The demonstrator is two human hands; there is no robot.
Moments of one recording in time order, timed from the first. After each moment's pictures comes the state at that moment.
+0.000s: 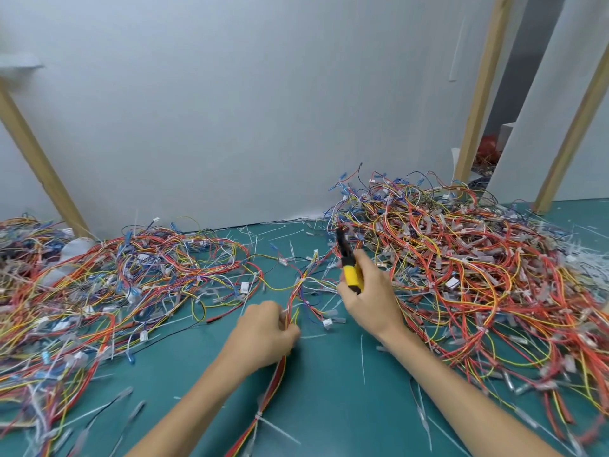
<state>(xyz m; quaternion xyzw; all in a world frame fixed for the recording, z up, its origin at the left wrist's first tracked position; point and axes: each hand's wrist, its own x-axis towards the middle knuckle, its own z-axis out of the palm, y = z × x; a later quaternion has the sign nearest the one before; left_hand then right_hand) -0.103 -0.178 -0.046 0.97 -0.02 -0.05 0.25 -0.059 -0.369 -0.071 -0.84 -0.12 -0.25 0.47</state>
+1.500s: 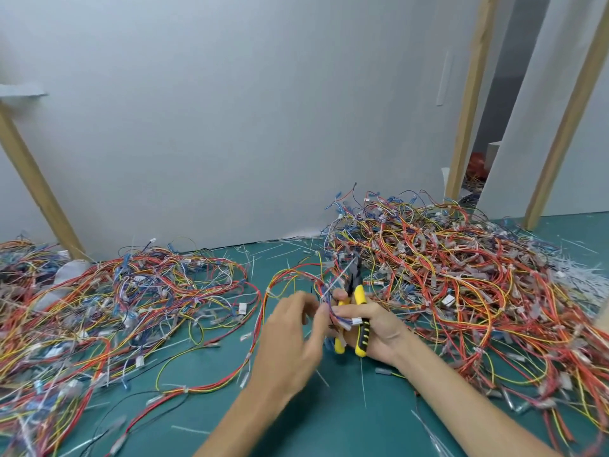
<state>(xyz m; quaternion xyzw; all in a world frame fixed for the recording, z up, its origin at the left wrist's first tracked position) -0.102 -0.214 -0.055 0.86 -0.20 0.30 0.37 -0.055 -0.375 -0.066 -0.42 -0.09 0.24 0.87</state>
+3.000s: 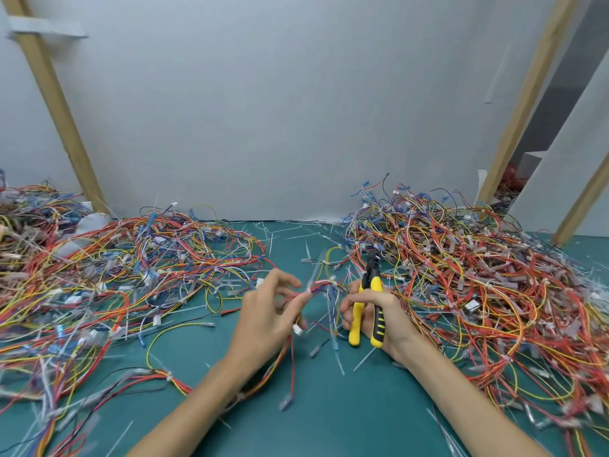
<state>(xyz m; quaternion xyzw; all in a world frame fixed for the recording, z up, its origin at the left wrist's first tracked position) -0.096 -0.158 -0.064 0.81 -0.11 0.19 0.55 -0.049 -0.361 -0.078 -0.56 -0.06 0.14 0.82</state>
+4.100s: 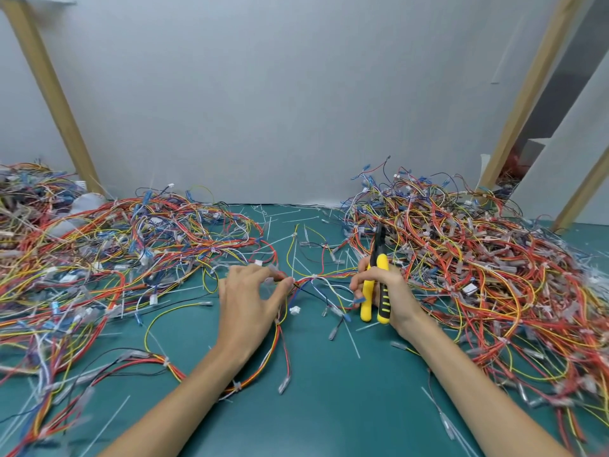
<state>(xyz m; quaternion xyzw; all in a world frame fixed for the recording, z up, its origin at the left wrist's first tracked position) -0.088 -0.148 -0.090 0.88 -0.02 0.31 0.36 -0.047 -0.374 -0.074 -0.64 -0.07 0.07 0.76</state>
